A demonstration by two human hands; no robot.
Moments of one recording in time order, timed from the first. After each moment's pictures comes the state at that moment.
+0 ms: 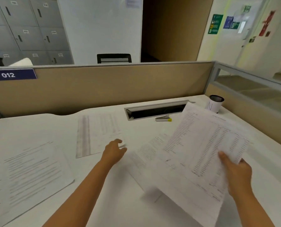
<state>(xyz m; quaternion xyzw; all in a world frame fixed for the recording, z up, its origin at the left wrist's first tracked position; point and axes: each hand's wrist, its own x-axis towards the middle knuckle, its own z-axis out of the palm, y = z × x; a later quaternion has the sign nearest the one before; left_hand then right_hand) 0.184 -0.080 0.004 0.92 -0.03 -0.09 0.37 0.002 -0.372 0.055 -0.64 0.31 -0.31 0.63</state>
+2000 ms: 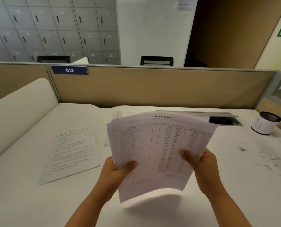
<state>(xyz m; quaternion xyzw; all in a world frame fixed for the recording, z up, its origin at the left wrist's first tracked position) 0.046 -0.060 0.065 0.70 0.01 0.03 0.71 0.072 -0.292 0.075 -0.69 -0.03 -0.10 0.72</state>
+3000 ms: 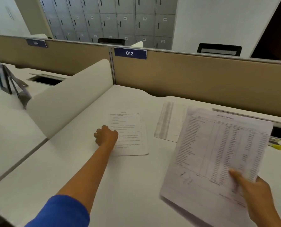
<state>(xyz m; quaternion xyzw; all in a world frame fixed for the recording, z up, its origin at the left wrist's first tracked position) 0.134 0.158 -0.008 0.82 0.47 0.10 0.33 0.100 -0.244 0.028 -0.74 0.20 0.00 0.65</state>
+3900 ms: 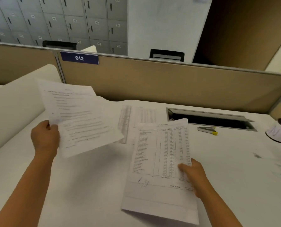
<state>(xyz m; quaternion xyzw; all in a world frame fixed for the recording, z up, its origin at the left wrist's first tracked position) 0.124 0.158 0.055 0.76 0.30 0.33 0.48 0.112 -0.246 0.020 -0.77 0.15 0.07 0.62</state>
